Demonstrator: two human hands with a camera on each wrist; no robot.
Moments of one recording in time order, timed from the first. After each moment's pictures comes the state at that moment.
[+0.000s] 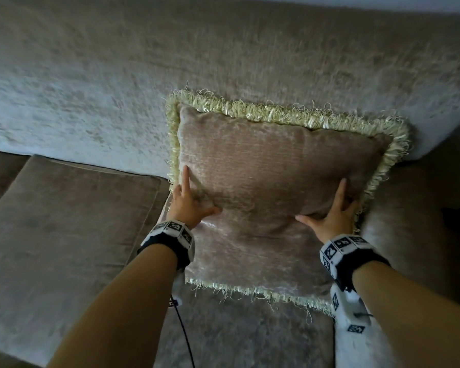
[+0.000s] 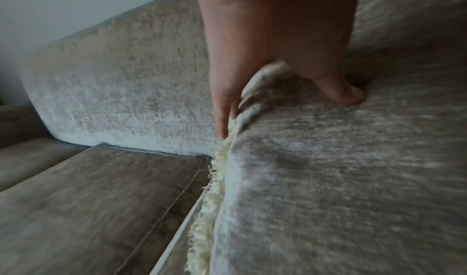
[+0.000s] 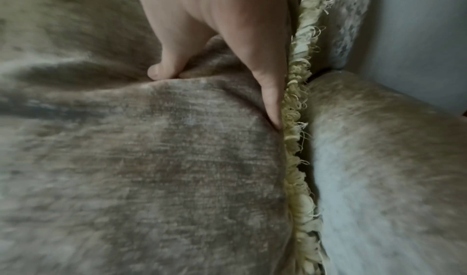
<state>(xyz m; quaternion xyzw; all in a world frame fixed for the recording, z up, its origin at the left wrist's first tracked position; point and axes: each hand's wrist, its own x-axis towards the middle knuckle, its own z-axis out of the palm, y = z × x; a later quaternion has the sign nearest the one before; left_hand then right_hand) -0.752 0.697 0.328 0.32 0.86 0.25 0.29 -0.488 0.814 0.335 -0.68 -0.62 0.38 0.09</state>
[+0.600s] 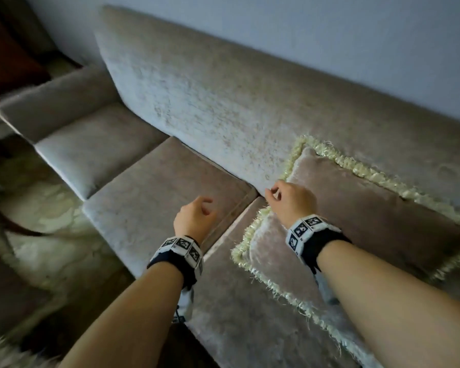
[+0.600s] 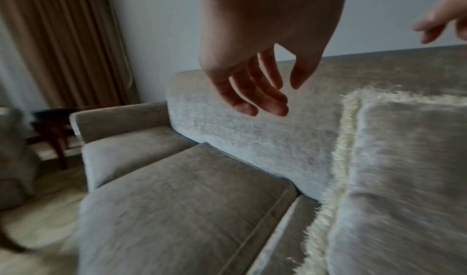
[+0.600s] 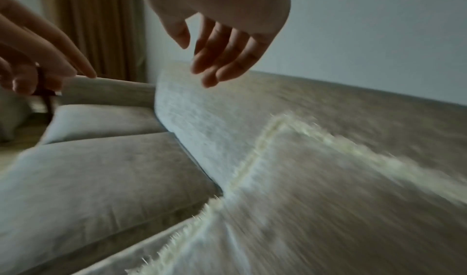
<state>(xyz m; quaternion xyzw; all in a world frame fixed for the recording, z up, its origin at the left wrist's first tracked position) -0.774 0.481 0.475 0.14 0.93 0.31 0.12 -0.679 0.661 0.511 -0.27 -0.94 0.19 0.05</state>
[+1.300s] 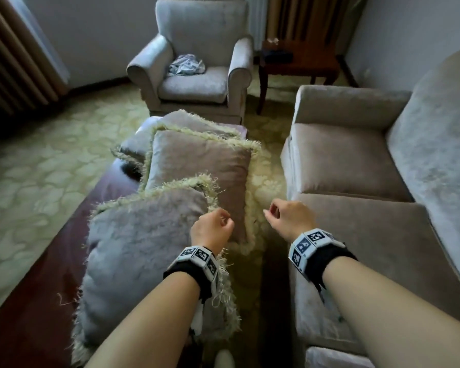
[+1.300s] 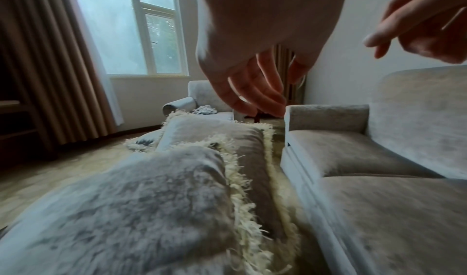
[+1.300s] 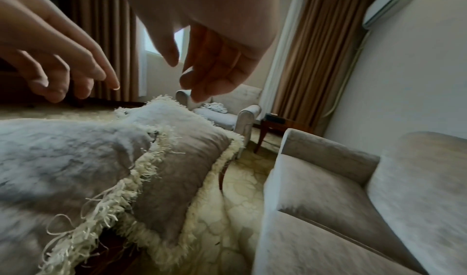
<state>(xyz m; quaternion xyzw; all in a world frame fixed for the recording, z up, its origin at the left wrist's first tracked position) -0.798 -0.015 0.488 -0.30 0.90 0.31 -0.03 -0.885 0.139 0.523 0.25 -0.96 0.11 -0.09</state>
